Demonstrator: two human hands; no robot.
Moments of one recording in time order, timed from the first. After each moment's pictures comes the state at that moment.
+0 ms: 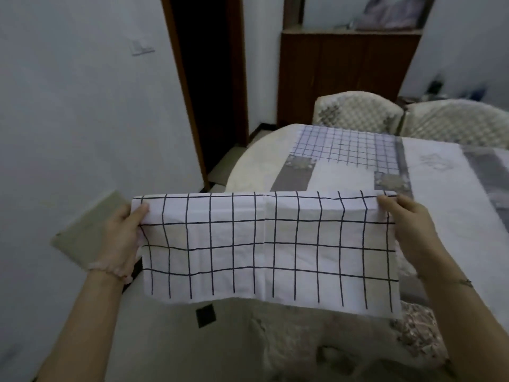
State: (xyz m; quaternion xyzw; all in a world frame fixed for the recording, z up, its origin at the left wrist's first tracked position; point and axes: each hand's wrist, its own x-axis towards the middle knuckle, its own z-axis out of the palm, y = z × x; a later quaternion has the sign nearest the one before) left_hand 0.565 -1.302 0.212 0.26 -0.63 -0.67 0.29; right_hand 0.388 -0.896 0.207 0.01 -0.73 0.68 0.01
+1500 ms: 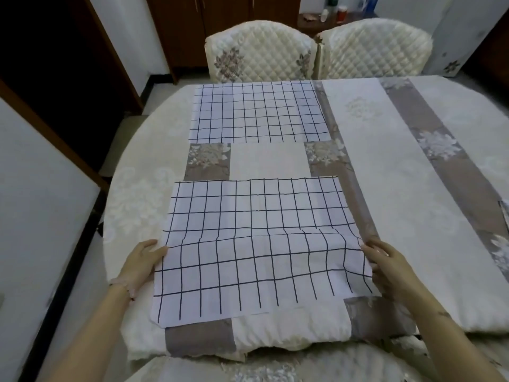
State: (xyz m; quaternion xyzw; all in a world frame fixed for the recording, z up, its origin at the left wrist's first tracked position) left_hand 0.239 -1.270 0.042 0.32 -0.75 -0.56 -0.15; right_hand 0.267 -0.790 0.050 -0.33 -0.71 0.62 -0.11
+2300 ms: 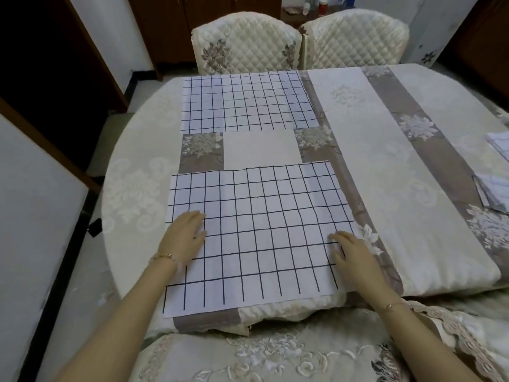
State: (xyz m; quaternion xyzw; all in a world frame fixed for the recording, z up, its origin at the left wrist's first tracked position) left_hand 0.231 -1.213 0.042 -0.06 -0.97 -0.21 -0.11; right_hand 0.311 -0.846 0.029 -0.08 -0.97 0.21 -0.05
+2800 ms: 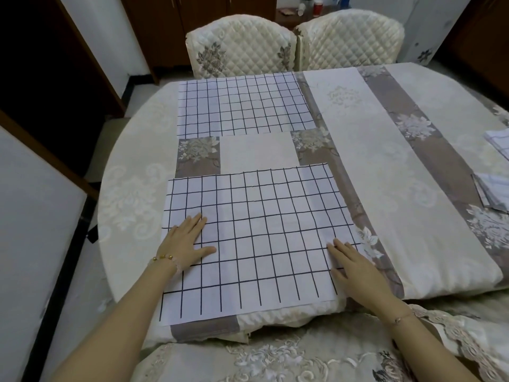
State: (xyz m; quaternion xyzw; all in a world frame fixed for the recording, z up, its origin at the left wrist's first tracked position) left_hand 0.214 -1.218 0.020 -0.11 -0.97 -0.08 -0.21; right_hand 0.323 -0.835 0.025 -0.02 -0.98 0.12 -0.16
